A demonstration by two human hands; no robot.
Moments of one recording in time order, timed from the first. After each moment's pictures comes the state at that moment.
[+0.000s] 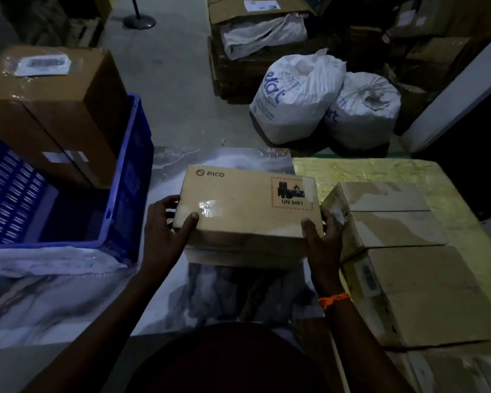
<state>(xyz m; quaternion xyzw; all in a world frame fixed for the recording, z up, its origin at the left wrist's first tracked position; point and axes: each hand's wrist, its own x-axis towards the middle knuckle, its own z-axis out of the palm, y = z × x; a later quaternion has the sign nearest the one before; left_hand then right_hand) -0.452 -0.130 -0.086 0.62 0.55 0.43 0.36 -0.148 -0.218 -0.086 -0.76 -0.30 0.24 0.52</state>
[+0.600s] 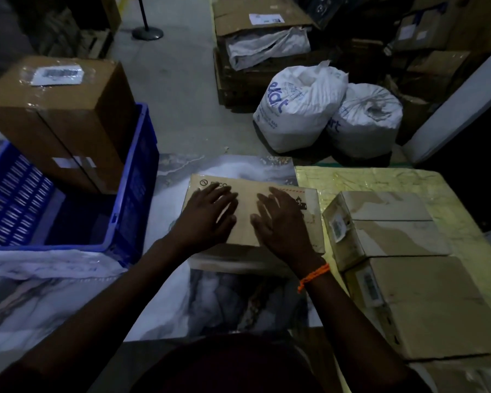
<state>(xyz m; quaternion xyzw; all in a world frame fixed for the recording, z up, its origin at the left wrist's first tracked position) -0.406 -0.087 -0.056 0.89 0.40 0.15 0.15 -0.194 -0.157 -0.056 -0.69 -0.69 0.03 0.20</state>
